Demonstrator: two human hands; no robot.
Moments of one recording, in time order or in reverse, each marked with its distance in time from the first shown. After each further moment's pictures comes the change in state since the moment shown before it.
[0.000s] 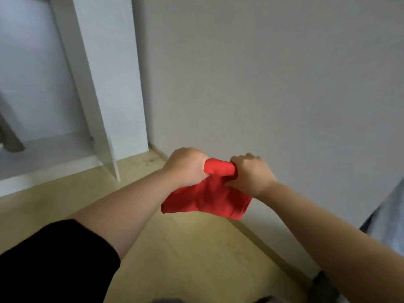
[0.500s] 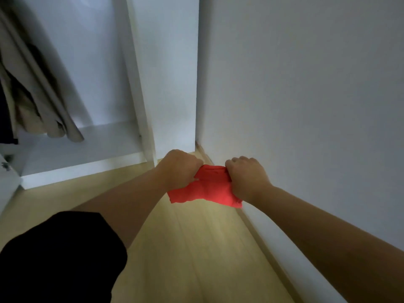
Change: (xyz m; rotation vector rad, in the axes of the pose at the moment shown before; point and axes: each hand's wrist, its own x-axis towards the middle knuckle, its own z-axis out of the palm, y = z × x) left_hand 0.134 -0.270 -0.002 0.334 -0.235 -0.105; right_hand 0.319 -0.071 0.065 -0.124 -0.153 -0.349
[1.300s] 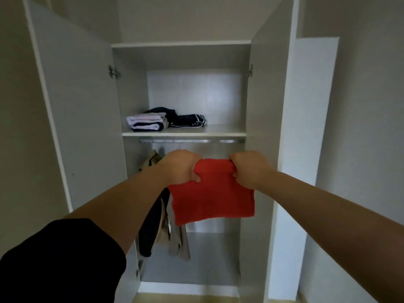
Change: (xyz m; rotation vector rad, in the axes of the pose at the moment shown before) left_hand -0.086 -0.475 -0.508 0.004 0.138 -0.504; right_hand 0.361 -0.170 -0.587 0.147 0.382 -0.397
